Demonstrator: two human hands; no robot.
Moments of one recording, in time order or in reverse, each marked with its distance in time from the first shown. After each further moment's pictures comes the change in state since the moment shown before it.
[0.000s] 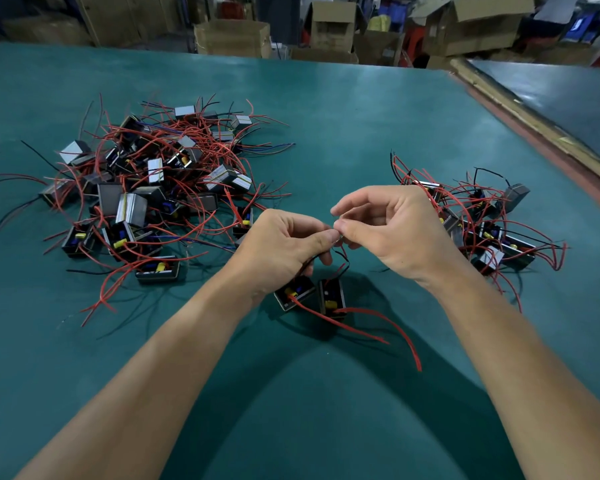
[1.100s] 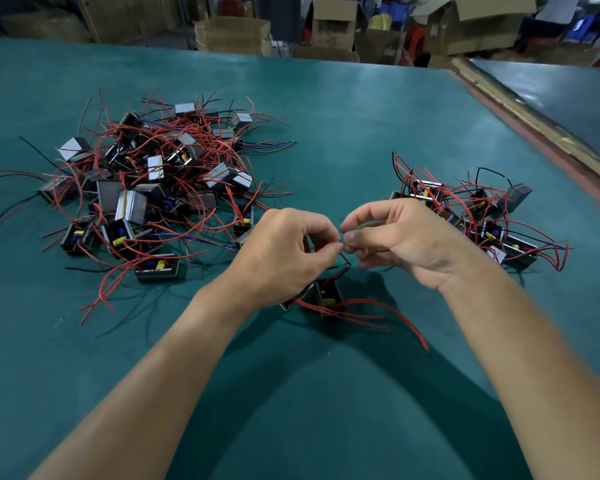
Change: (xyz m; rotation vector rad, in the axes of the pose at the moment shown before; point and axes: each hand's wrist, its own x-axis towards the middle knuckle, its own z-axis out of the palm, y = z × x) left_hand -0.006 0.001 -0.001 0.541 0.055 0.342; right_hand -0.001 -0.002 -0.008 0.228 -0.154 0.419
